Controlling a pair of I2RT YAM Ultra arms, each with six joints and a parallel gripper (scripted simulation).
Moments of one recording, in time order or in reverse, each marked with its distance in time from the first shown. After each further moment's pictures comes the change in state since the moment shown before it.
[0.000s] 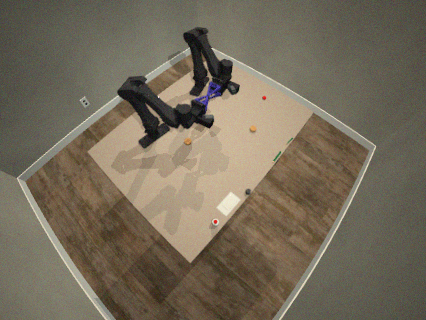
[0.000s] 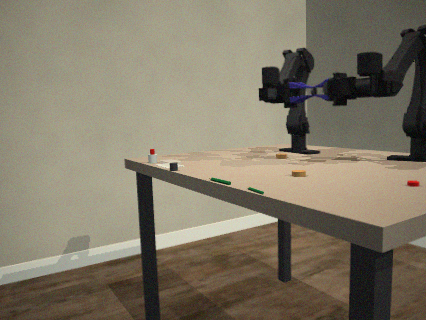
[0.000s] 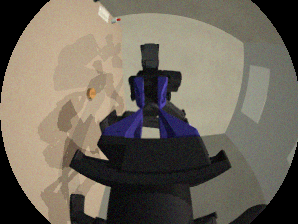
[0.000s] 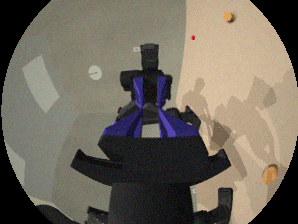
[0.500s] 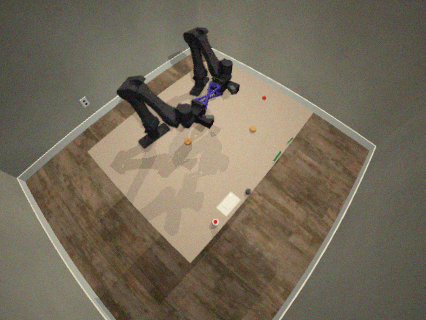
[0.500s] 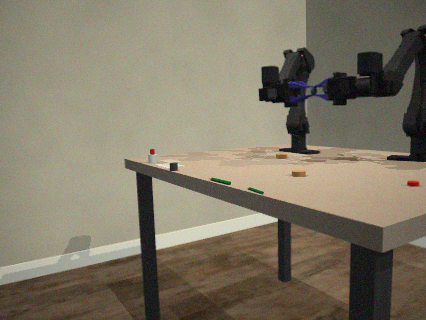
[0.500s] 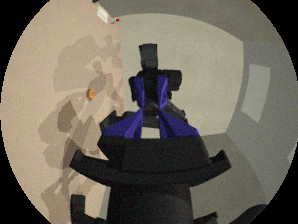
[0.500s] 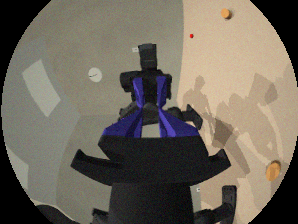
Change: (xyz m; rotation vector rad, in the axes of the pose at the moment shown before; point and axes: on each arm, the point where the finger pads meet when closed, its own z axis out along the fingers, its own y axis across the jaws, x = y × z) left arm 0.000 -0.001 0.000 0.003 0.000 0.009; right arm 0.000 0.002 0.000 0.008 0.000 0.038
